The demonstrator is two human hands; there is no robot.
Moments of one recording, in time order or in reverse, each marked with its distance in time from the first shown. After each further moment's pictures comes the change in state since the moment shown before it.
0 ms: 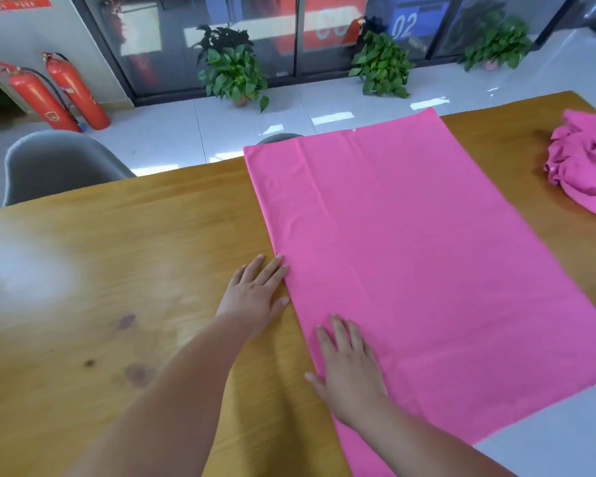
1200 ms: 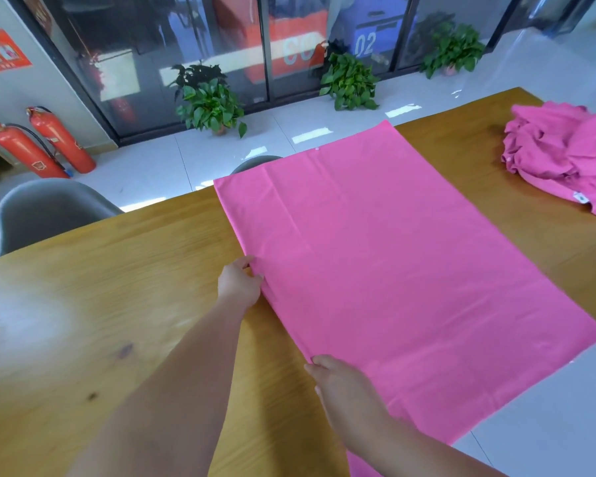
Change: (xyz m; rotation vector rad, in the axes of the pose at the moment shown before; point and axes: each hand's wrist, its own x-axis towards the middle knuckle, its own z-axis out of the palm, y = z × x) left_hand 0.036 0.020 -0.065 -0.836 0.180 -0.593; right_hand -0.042 -0.006 -0.022 0.231 0.034 -0.167
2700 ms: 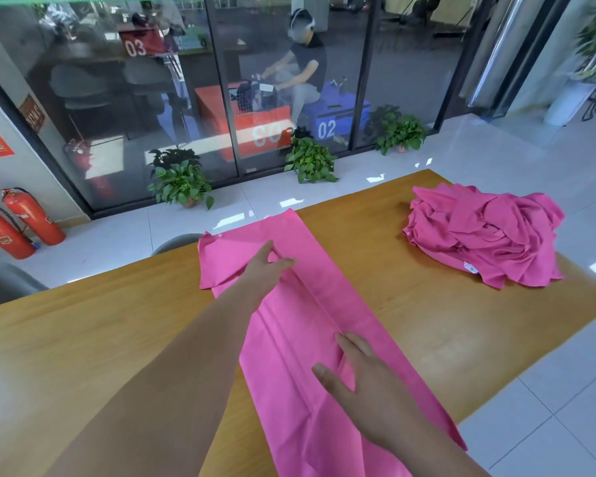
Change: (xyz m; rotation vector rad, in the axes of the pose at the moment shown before) left_hand -0.052 0.304 0.161 -0.354 -0.293 0.249; right_hand -0.089 0.233 -0.198 0.270 0.291 0.218
